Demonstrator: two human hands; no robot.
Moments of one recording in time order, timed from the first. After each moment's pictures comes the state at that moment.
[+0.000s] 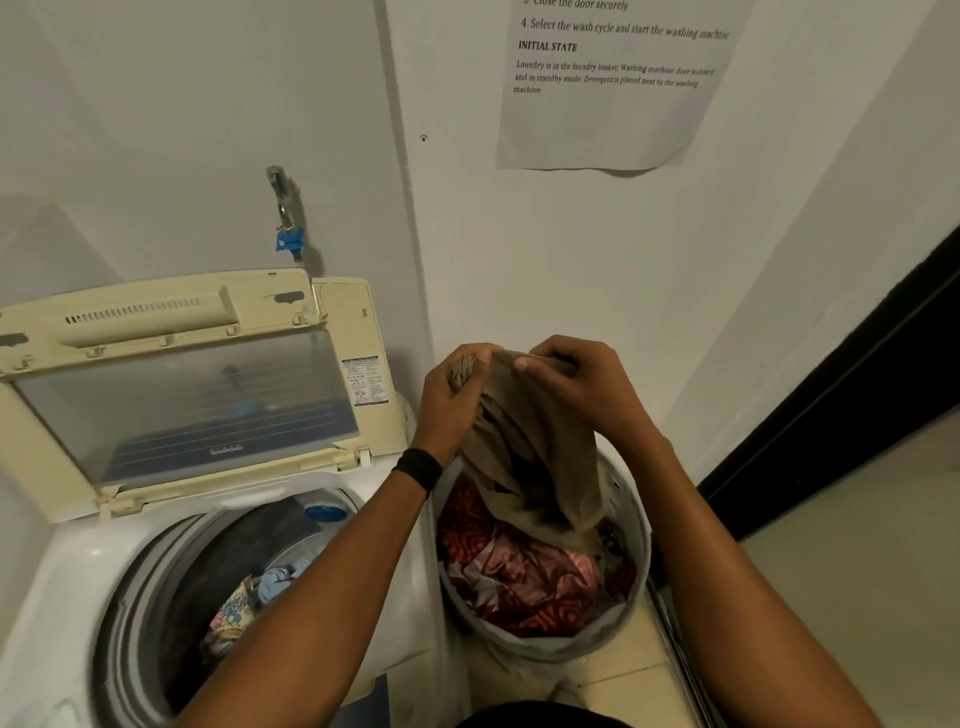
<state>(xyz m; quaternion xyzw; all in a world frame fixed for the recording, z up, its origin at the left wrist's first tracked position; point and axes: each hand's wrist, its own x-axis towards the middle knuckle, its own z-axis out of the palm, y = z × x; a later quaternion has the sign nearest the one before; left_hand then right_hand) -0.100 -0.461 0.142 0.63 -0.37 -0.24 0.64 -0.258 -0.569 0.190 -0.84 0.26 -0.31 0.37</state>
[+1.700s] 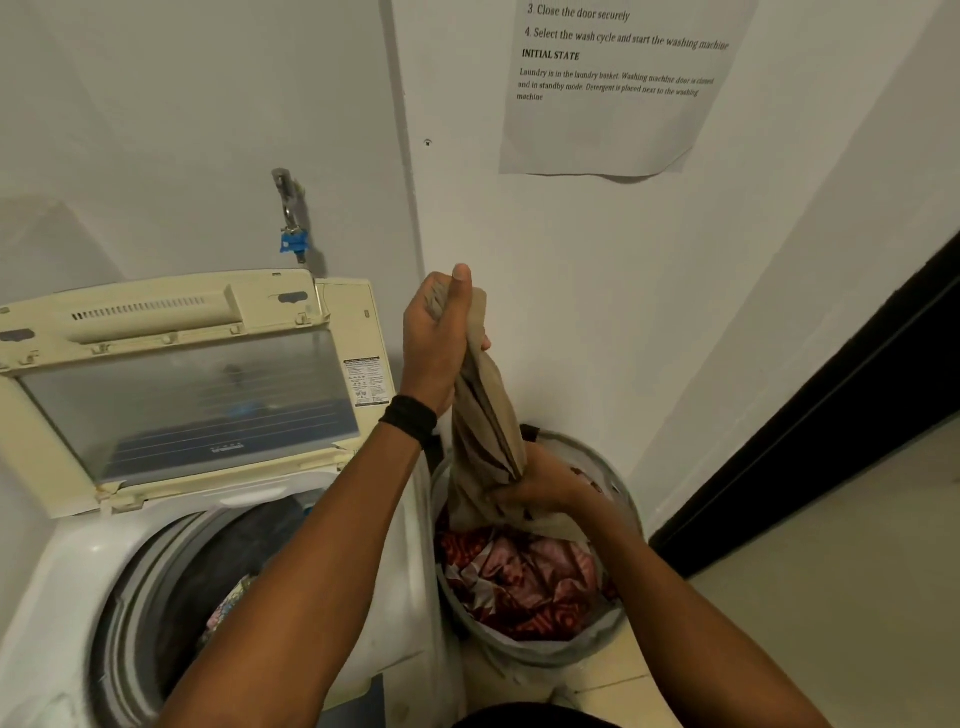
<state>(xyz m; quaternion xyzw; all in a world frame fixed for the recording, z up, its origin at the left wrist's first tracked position) -0.095 -0.476 0.222 0.56 -0.30 -0.22 0.74 -0.250 -0.539 0.076 -0.84 0.27 0.00 0.47</state>
